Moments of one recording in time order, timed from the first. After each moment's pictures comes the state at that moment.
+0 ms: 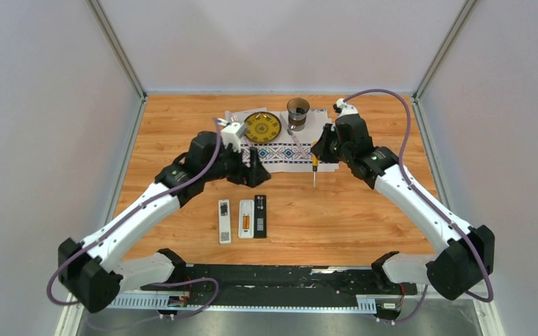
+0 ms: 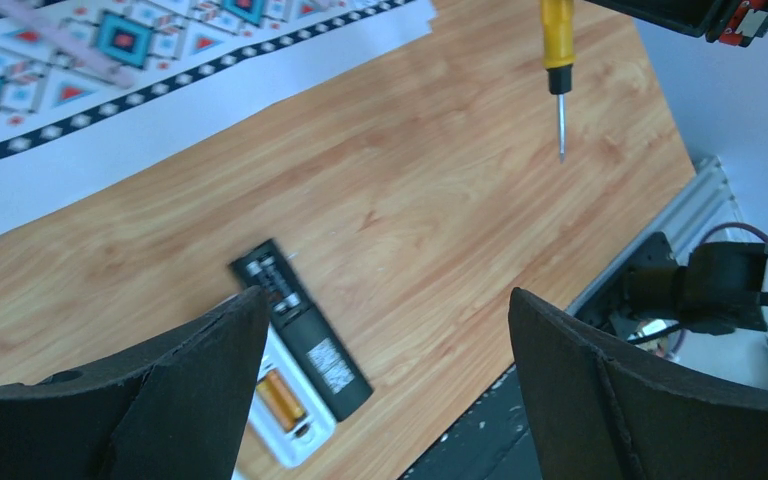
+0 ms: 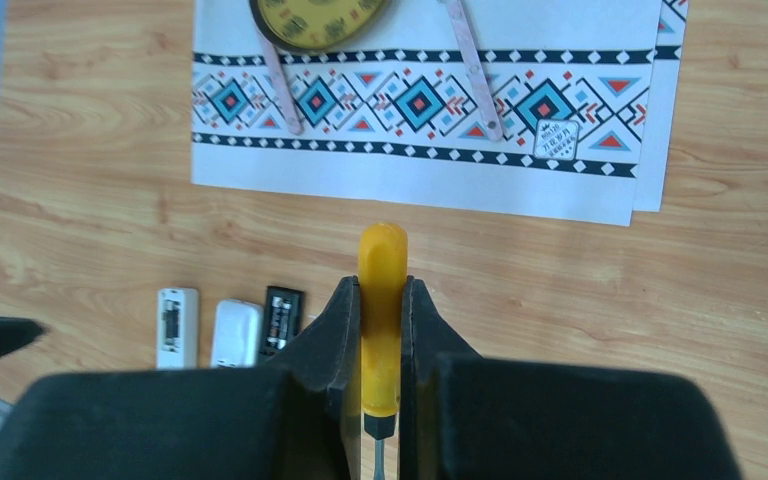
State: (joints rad) left arm -0.63 1.13 0.99 -0.37 0.27 -0.42; right arm 0.52 1.27 1.14 -0.45 0.06 0.52
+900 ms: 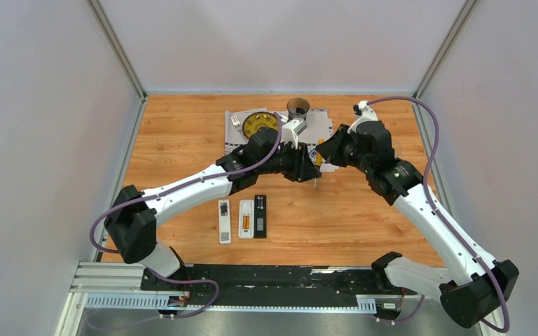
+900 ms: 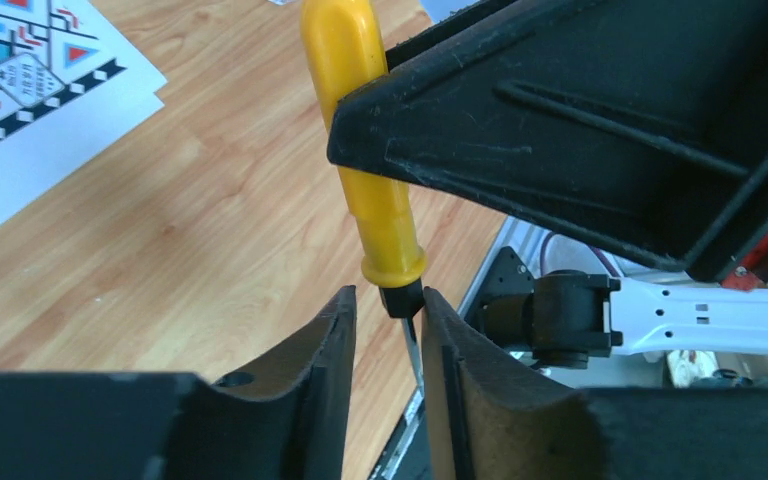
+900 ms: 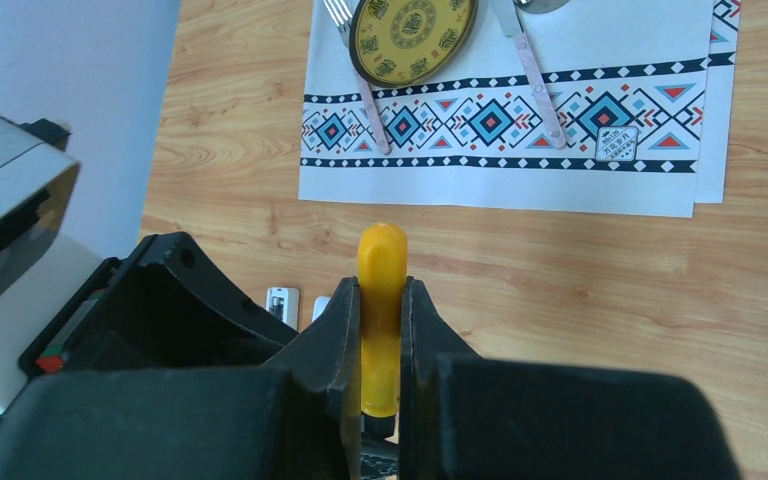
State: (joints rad) left arm -0.89 1.53 1.19 -0.01 0.32 -0.59; right arm 0.50 1.08 1.09 -0.45 0.00 0.64
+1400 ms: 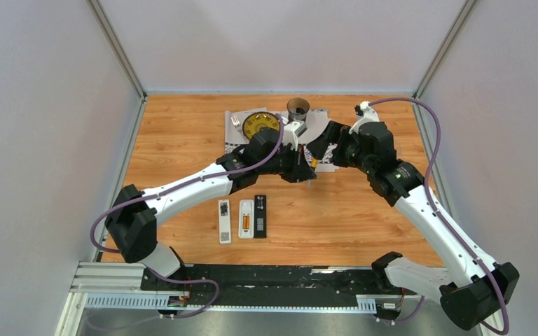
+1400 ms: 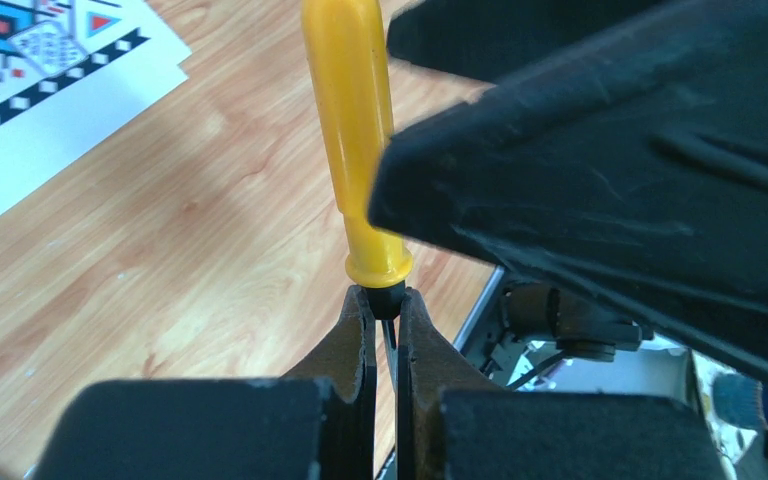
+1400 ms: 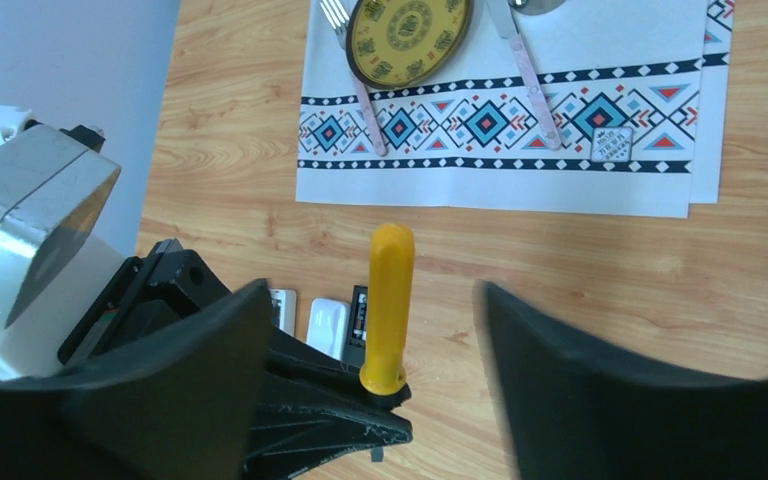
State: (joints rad) left arm -0.88 1.56 1.21 -0.07 0.32 -0.56; right arm 0.49 1.07 1.07 -0.43 -0.02 0.64
